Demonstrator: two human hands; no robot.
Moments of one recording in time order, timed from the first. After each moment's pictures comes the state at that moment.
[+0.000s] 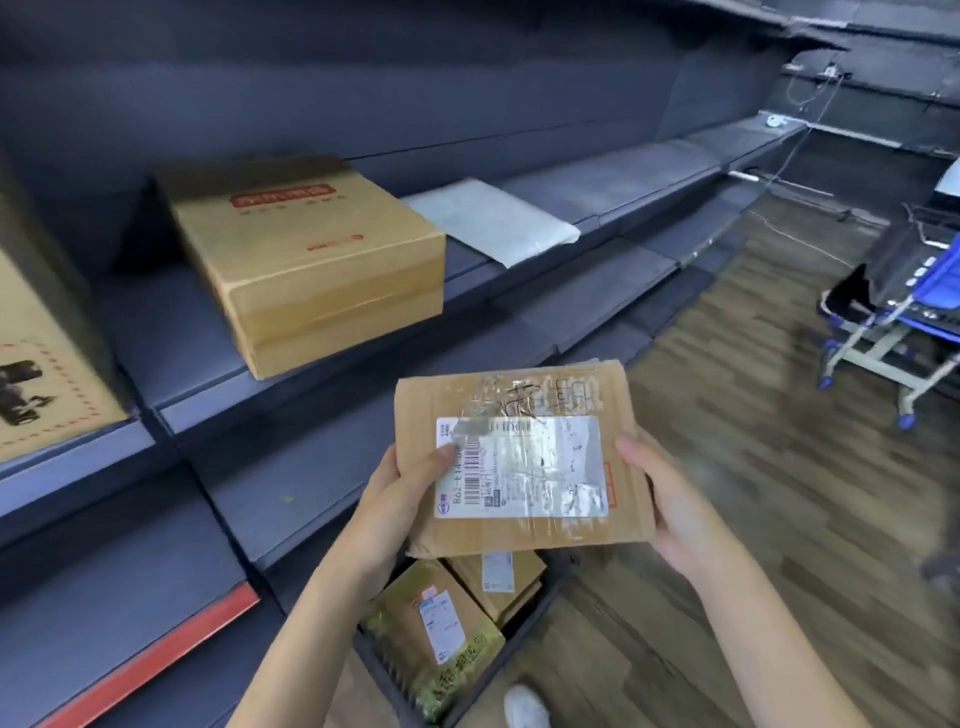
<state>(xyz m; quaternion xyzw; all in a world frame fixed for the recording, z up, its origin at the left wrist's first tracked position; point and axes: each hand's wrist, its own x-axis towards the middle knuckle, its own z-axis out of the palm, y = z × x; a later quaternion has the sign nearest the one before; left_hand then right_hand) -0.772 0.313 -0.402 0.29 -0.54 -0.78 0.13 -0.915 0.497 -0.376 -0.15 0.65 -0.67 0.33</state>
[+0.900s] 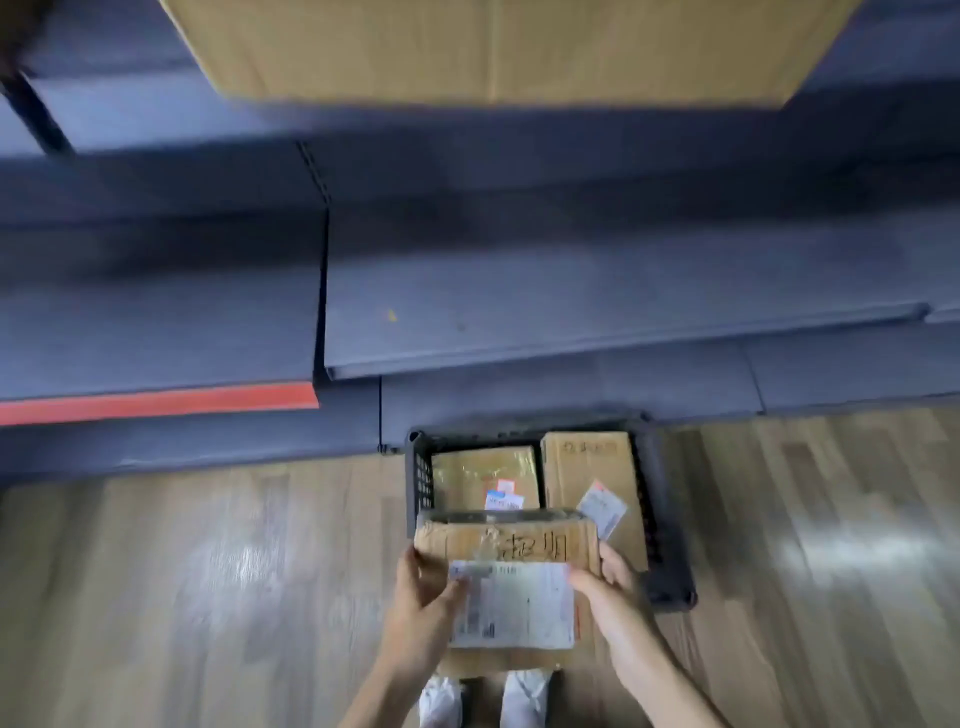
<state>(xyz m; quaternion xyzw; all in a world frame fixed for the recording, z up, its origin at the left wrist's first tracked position) -0.832 0.352 -0.688 0.70 -0.32 -0.62 0.15 -1.017 0.392 -0.717 -0.12 0.75 -0.30 0.58</state>
